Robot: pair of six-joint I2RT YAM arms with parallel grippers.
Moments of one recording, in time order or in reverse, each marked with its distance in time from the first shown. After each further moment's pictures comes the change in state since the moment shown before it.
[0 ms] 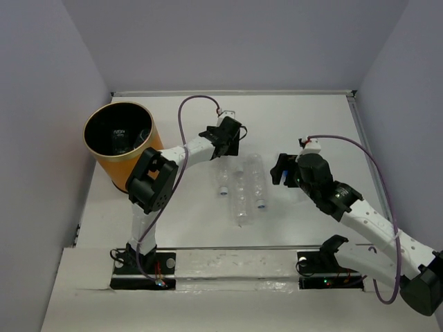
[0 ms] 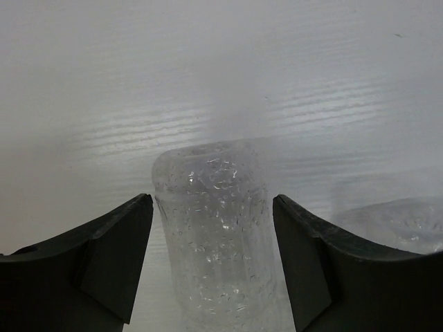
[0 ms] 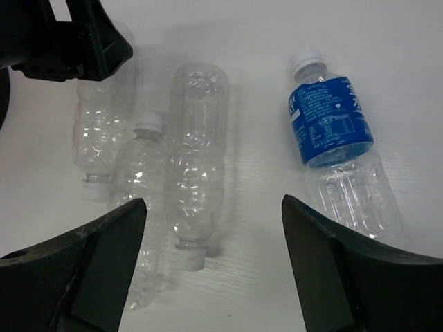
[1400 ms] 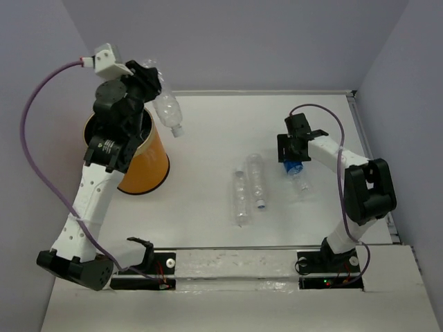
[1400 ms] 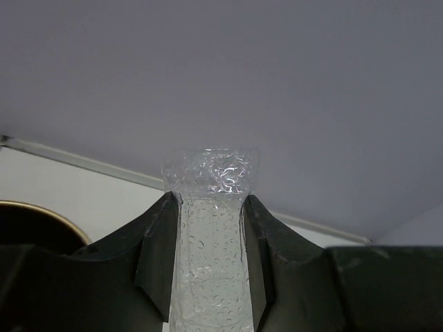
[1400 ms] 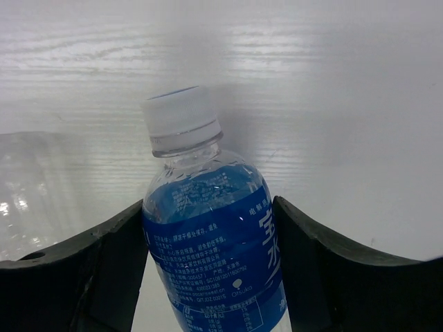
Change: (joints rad) left arm 0.309 -0.803 0.035 0.116 0.089 -0.016; right arm -0.344 0.856 0.479 -0.179 -0.101 -0.282
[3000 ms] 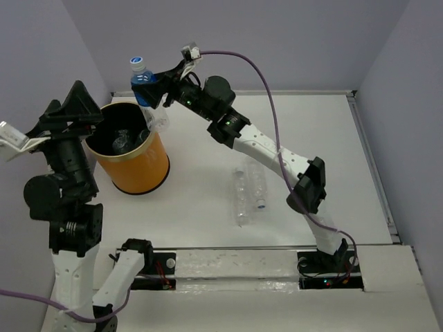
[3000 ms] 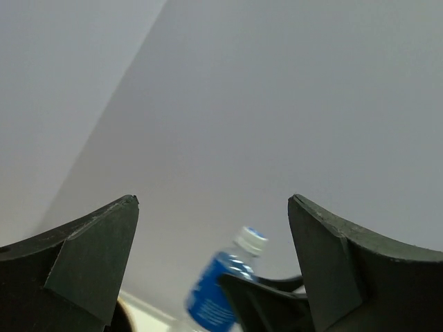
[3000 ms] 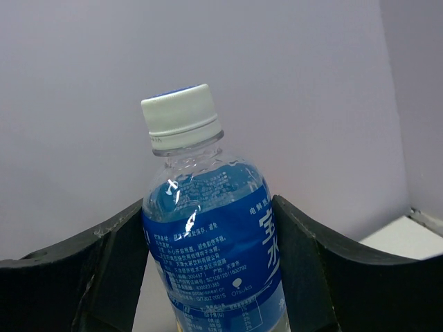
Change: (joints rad) left arm 0.239 -0.465 -0.227 0.215 -0.188 -0.005; right arm 0.618 0.384 1.037 0.838 -0.376 0.254
